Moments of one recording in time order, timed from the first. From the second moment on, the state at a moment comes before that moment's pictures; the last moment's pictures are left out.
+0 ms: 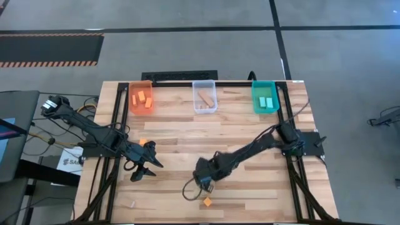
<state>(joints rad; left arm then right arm) -0.47 0.94 0.53 -0.34 0.06 -0.47 0.37 2.16 1.67 -0.89 0.15 0.81</state>
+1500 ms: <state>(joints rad) -0.45 0.87 0.53 -0.27 -0.38 -0.73 -1.06 1.58 1.08 -0.73 0.23 -0.01</state>
